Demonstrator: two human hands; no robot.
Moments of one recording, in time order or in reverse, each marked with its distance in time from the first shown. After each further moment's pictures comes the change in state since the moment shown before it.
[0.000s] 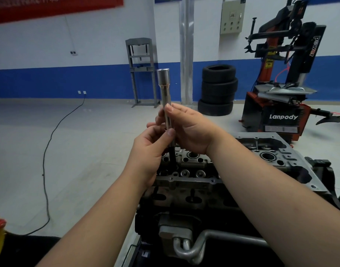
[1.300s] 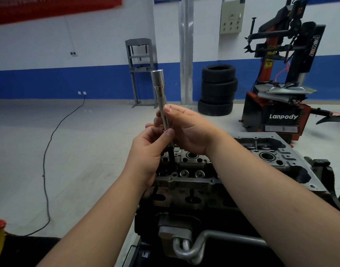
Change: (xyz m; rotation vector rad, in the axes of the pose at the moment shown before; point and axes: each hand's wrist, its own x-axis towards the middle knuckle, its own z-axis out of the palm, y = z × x) left_hand 0.002 -0.004 -0.001 -0.013 0.025 0.008; right_hand -0.002 -0.002 0.004 0.021 0.009 0.022
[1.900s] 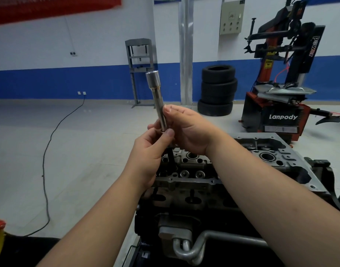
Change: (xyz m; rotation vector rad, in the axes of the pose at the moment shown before) left_hand -0.003 0.004 0.001 -0.006 -0.067 -0.013; right_hand 0.002 0.001 -0.002 -0.093 0.044 -0.008
